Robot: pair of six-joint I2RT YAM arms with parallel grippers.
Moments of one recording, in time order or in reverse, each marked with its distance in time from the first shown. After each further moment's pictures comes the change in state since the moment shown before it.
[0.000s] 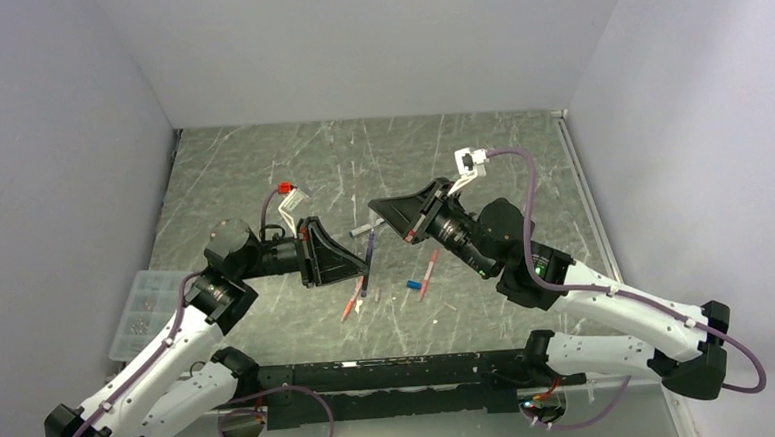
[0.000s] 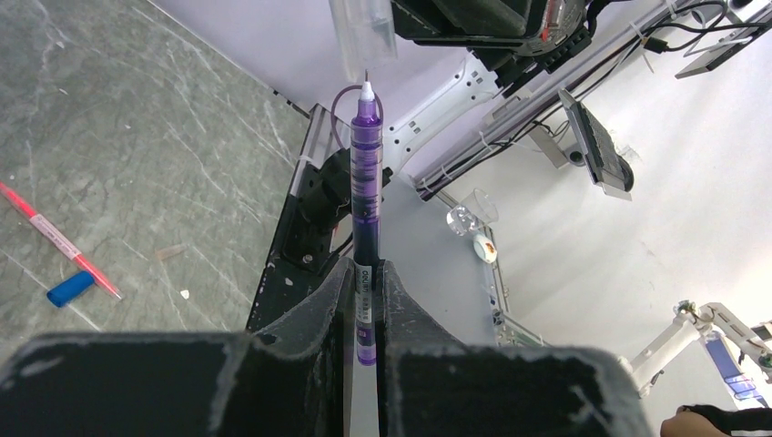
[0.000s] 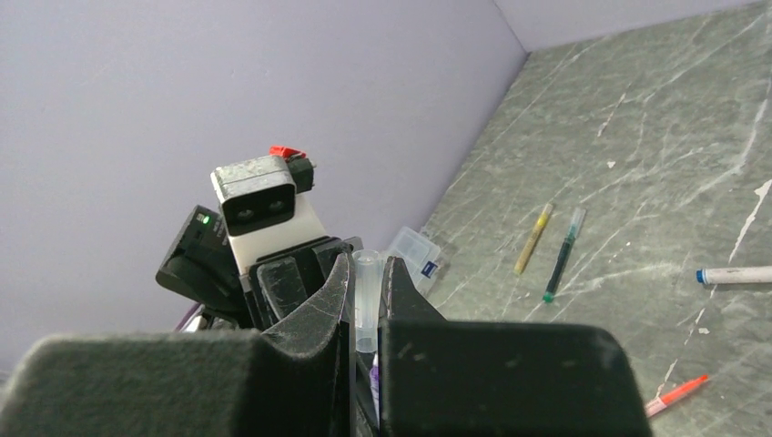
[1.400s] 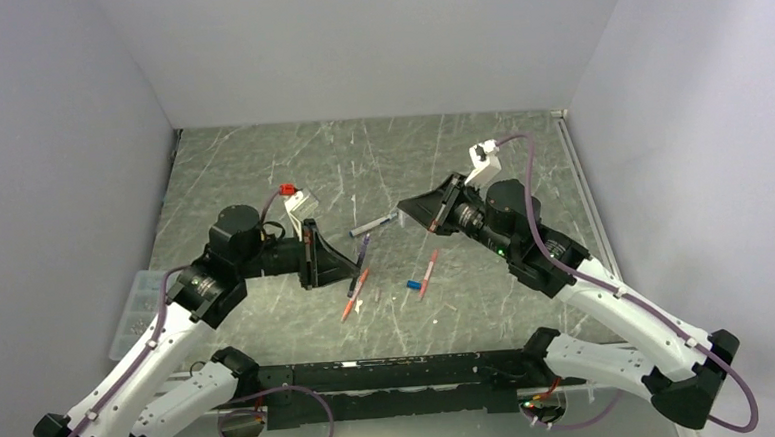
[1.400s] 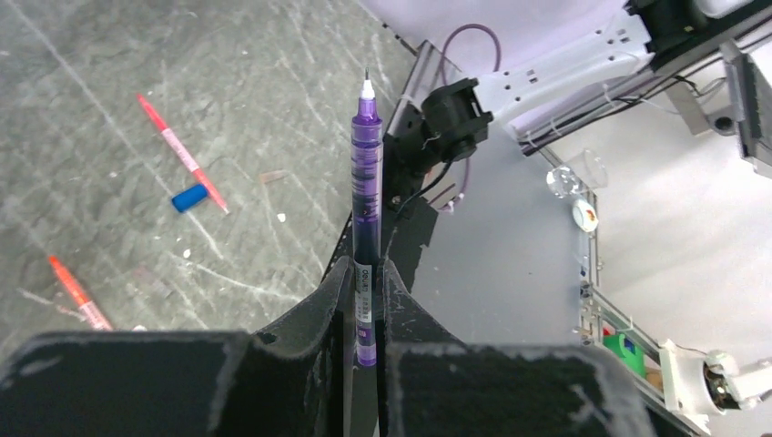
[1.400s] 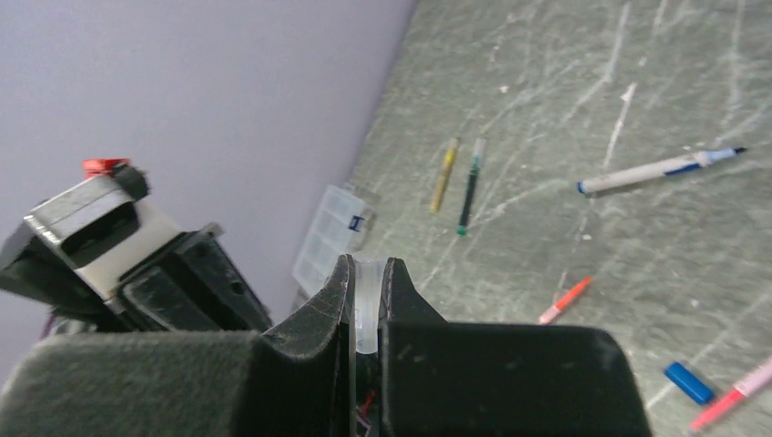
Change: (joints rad) left arm 0.002 0.009 0.195 -0.583 -0.142 0.392; right arm -0.281 -0.034 -0.013 -0.298 -0.239 0.077
